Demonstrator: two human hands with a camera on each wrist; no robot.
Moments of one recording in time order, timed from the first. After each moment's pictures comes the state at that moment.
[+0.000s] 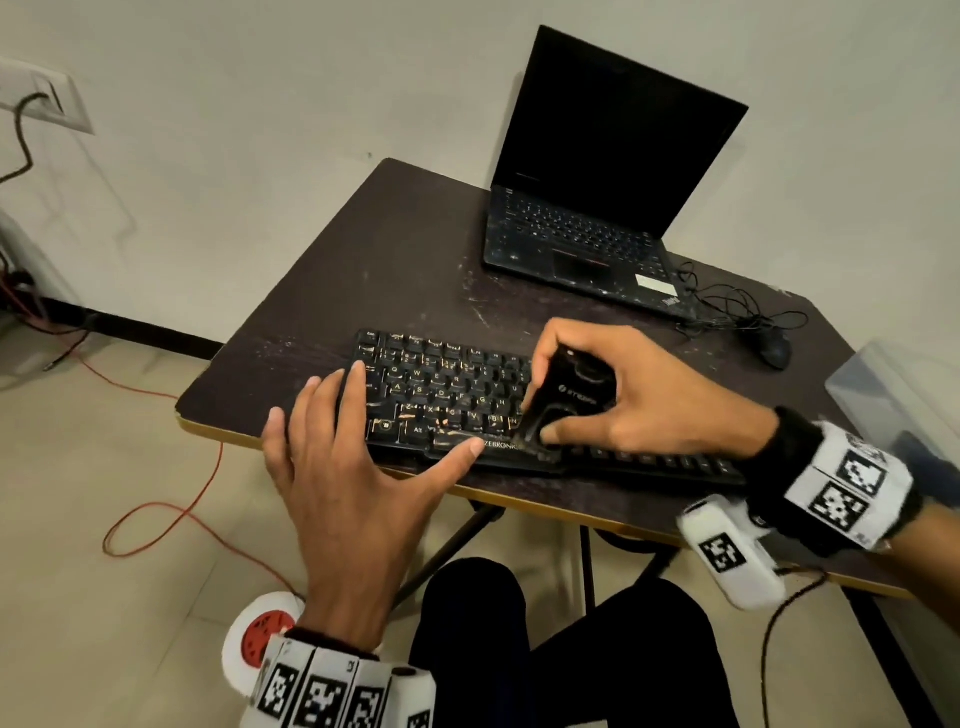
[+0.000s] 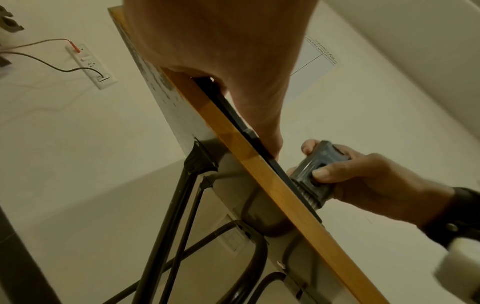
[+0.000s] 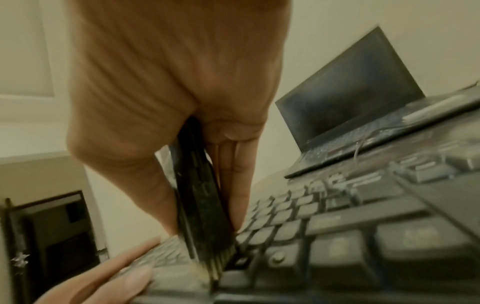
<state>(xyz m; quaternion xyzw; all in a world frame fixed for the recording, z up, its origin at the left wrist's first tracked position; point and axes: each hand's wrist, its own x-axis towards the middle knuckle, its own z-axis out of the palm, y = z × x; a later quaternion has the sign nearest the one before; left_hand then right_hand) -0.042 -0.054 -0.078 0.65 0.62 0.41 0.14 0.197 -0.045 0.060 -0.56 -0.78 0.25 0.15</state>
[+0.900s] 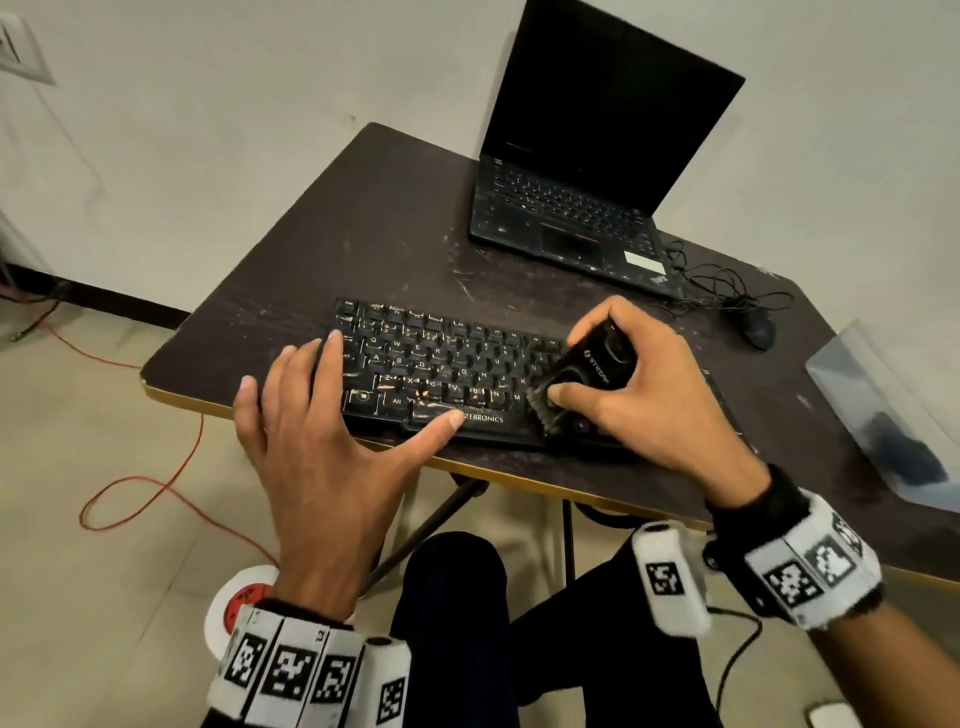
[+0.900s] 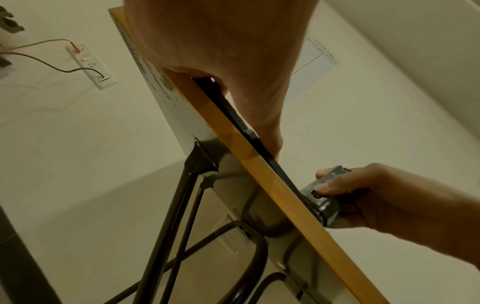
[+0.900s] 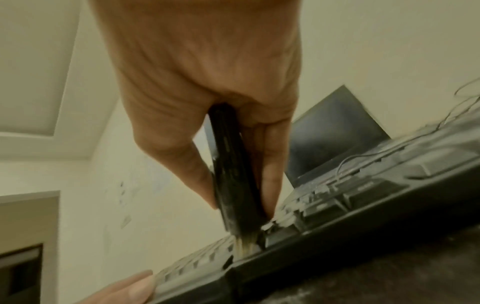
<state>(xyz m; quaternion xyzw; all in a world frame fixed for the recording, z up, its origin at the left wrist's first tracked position) -0.042 -0.054 -0.080 0.65 0.62 0.41 0.14 0.186 -0.088 0.038 -0.68 -0.66 0.14 0.30</state>
